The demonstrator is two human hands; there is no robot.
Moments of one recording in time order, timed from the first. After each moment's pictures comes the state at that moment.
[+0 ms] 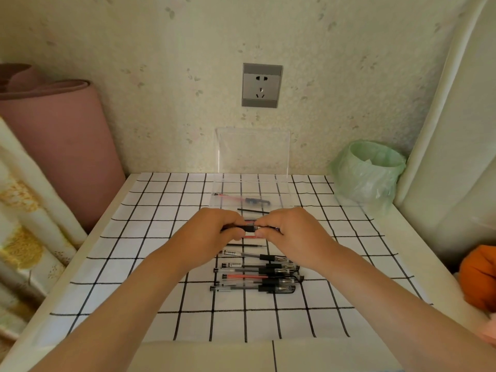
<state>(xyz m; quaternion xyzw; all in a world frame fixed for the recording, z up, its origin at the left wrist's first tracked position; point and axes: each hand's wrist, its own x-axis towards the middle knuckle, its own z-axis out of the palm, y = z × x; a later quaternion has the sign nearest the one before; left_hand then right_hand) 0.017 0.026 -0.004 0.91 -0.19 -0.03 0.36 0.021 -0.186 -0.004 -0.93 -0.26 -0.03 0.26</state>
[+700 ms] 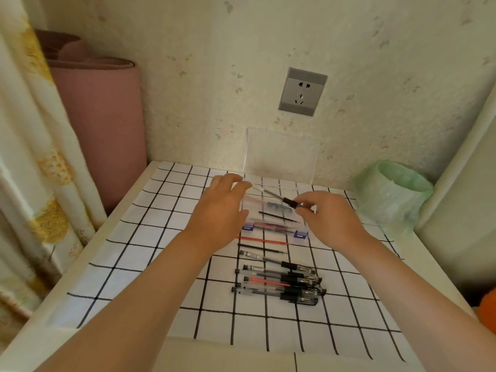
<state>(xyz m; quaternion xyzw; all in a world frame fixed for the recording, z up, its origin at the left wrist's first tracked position) 0.043 0.053 -0.018 0.95 -0.14 0.19 0.22 0.066 -0.185 0.007 -0.96 -0.13 -0.10 0.22</state>
